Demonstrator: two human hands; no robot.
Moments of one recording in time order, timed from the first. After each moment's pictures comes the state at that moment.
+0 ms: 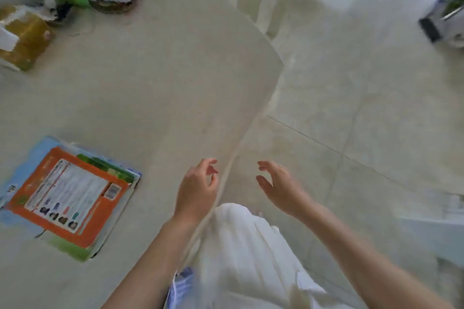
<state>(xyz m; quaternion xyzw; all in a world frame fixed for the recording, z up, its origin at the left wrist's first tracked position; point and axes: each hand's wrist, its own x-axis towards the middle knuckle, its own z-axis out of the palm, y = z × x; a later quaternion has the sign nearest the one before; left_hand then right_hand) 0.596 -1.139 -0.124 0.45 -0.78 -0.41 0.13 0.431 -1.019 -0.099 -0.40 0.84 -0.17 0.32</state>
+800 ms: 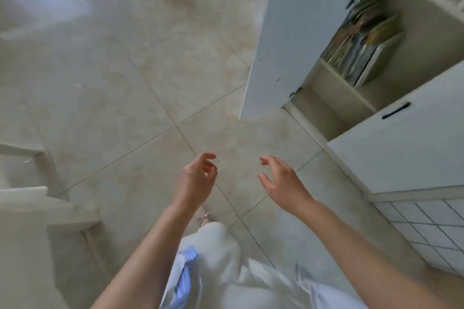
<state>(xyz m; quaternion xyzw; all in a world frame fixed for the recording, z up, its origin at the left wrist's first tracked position) 0.277 -0.654 -0.133 -0.02 -0.88 -0.45 -0.14 0.341 -0.449 -0.079 0.12 0.93 -0.33 0.15</state>
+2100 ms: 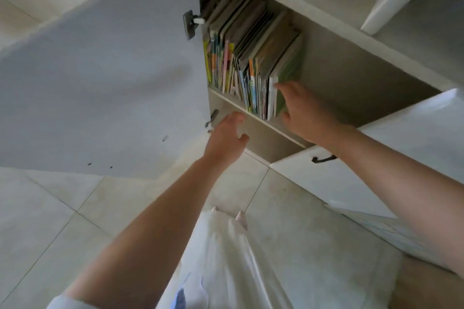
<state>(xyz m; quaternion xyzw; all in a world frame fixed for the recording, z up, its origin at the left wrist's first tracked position) -0.020 -0.030 -0.203 -0.27 -0.84 -0.36 -0.30 0.057 0.136 -0.136 0.20 0.97 -0.14 0.08</state>
